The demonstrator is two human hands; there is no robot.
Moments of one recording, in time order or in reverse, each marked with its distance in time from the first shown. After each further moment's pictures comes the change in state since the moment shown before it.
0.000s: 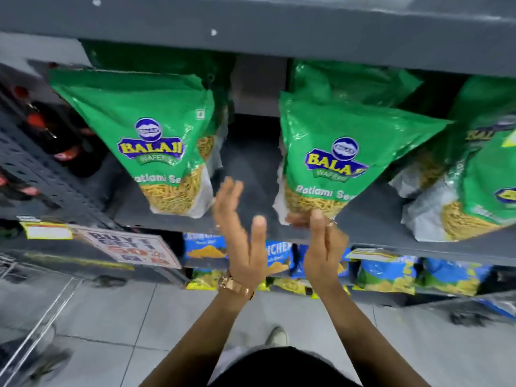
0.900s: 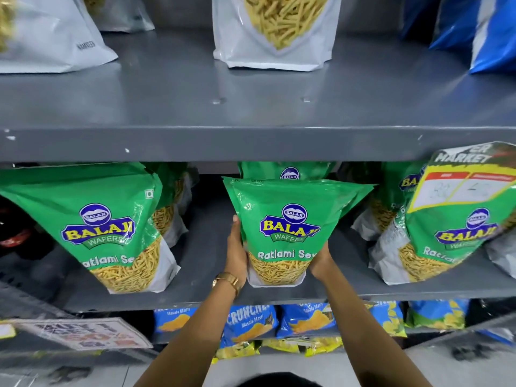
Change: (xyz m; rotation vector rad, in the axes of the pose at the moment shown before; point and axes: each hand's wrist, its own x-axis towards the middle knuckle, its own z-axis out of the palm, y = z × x) left_hand 0.067 -0.066 0.104 -0.766 -0.265 -0.999; right_hand 0.135 0.067 -0.035 0.555 -0.186 0.701
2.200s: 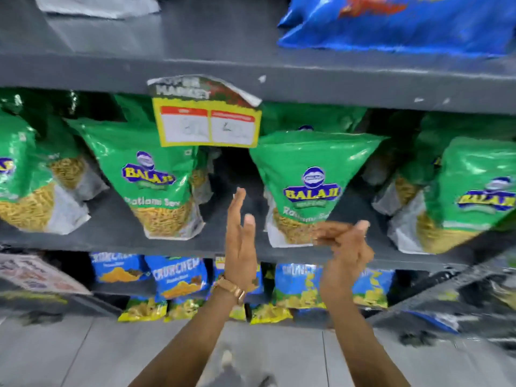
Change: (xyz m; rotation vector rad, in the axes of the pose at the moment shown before) left_hand -0.114 -0.140 0.208 0.611 0.132 0.639; right_hand -0.135 -0.107 -0.204 -0.192 0.424 -0.670
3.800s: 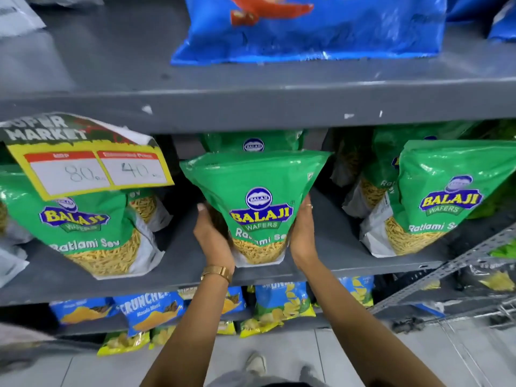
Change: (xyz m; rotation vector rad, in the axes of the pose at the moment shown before) left_hand 0.074 -0.029 0.064 -0.553 0.313 -0.420; right_hand 0.102 0.048 0.021 0.010 -0.314 0.250
